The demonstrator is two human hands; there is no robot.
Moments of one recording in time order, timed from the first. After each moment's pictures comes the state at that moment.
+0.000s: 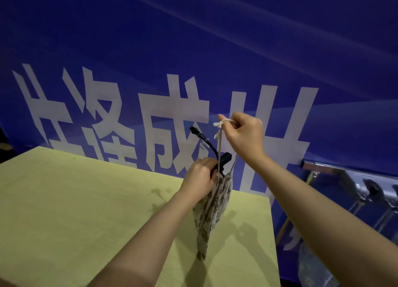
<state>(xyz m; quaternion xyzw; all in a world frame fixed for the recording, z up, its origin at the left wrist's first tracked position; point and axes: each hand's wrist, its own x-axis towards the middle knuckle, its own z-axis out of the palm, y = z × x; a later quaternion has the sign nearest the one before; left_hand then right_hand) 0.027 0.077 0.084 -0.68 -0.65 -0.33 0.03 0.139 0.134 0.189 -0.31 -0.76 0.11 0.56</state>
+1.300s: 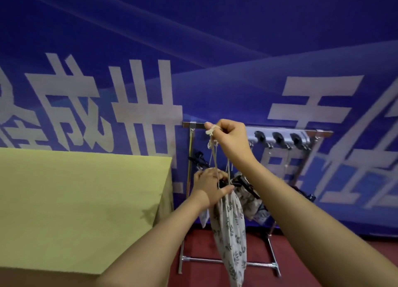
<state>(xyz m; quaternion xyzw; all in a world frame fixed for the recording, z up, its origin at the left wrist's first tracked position) 0.469 0.024 0.049 -0.72 -0.64 -0.21 -0.17 0.548 0.040 0.167 -0.32 -0.69 0.34 0.55</state>
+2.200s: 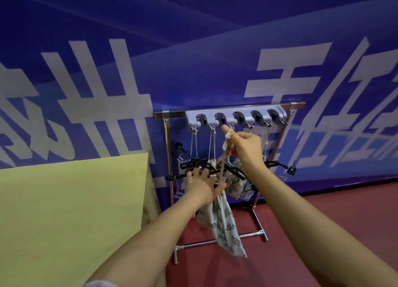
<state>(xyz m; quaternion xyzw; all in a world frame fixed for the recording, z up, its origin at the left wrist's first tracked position) 0.482 0.062 0.007 -0.77 -0.62 0.10 -0.11 0.597 0.068 0.097 -0.49 -0.45 0.43 0.61</state>
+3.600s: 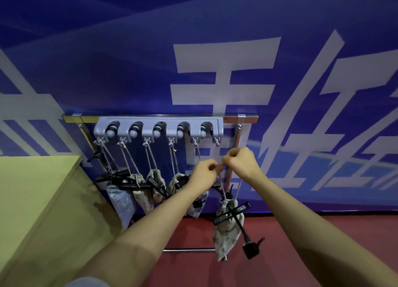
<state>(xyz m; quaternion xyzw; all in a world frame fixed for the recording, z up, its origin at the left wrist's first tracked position) 0.818 0.217 0.013 -0.59 -0.64 -0.31 -0.40 0.944 0.236 0.051 -0.59 -0.64 0.38 0.31</state>
